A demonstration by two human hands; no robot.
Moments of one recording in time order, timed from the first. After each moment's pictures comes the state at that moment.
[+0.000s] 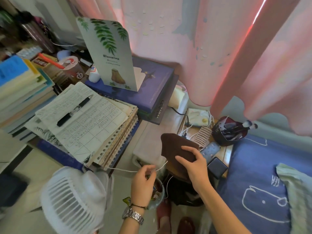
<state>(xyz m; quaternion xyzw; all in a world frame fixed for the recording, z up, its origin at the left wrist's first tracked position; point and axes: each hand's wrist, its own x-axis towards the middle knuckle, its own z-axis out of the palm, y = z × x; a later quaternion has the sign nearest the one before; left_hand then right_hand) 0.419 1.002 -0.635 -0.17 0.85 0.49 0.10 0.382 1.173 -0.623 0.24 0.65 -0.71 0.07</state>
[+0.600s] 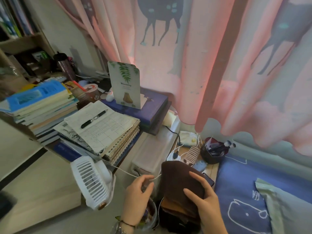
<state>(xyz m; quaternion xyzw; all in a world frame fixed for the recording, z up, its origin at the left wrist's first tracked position) 0.501 1.003 -0.560 -0.08 0.86 0.51 0.05 0.525 1.202 -0.538 0.19 0.60 -0.77 0.04</state>
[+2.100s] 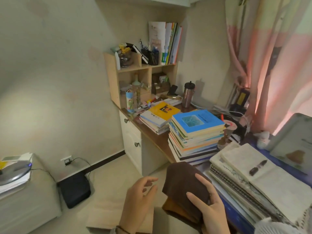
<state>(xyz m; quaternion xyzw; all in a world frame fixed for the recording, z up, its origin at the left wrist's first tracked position) 0.528 0.476 -0.486 -0.22 0.82 0.52 -0.12 0.476 0.652 -0.468 0.01 0.62 -0.77 0.15</state>
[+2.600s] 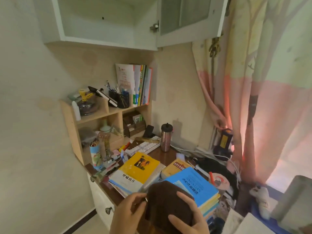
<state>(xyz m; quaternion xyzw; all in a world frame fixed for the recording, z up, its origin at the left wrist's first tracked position) 0.276 0.396 -0.421 -0.16 0.82 0.54 -0.13 0.257 0.580 -0.405 -0.03 0.64 -0.77 0.10</state>
